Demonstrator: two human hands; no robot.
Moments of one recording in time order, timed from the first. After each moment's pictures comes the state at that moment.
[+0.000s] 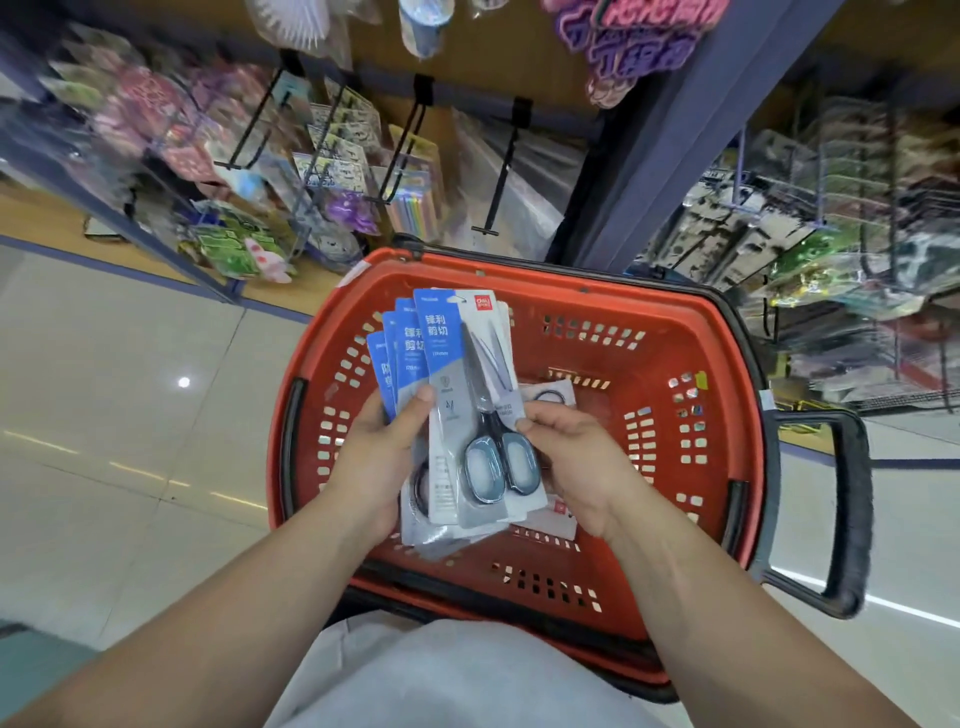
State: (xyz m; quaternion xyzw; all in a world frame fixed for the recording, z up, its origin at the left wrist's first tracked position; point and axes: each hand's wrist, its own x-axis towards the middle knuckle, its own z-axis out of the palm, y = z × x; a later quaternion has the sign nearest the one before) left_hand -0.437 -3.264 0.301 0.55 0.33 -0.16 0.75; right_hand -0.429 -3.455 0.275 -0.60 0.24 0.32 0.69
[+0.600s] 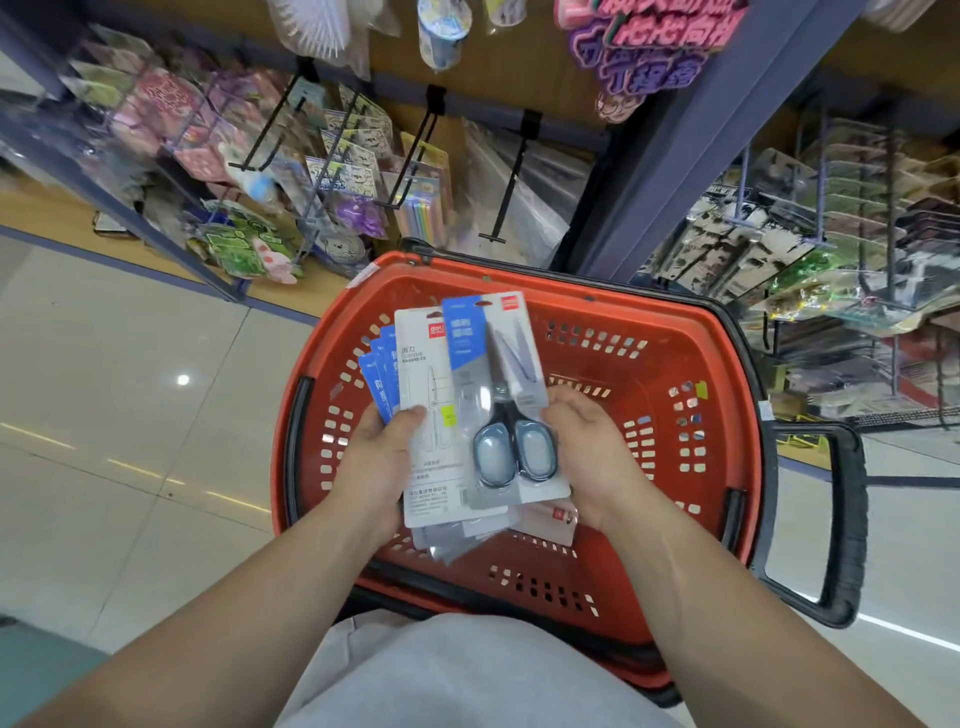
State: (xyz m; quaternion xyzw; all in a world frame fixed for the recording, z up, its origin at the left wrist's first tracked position) left_hand -0.442 -3.259 0.289 0.53 0.41 -0.14 0.73; right_hand -0.419 -3.455 0.286 -0.63 0.25 0.26 0.68
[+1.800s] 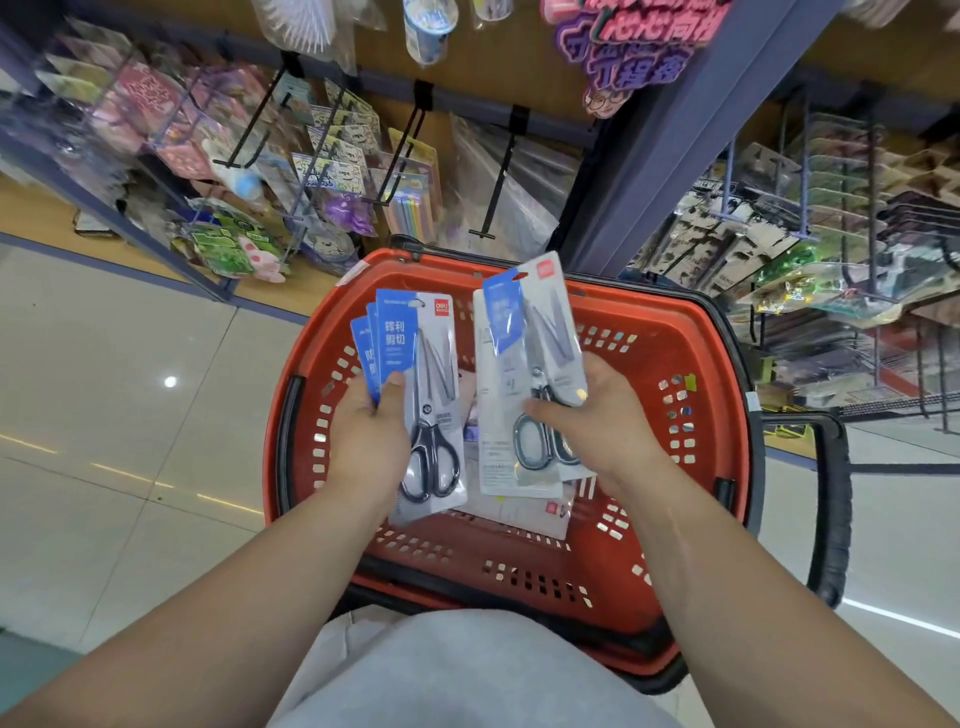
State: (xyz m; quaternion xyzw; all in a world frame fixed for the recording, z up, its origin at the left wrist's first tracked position) left_hand -0.429 -3.264 0.292 0.70 0.32 -0.05 0.63; right_hand -0.402 -3.476 0.297 -0.77 0.17 0.19 0.59
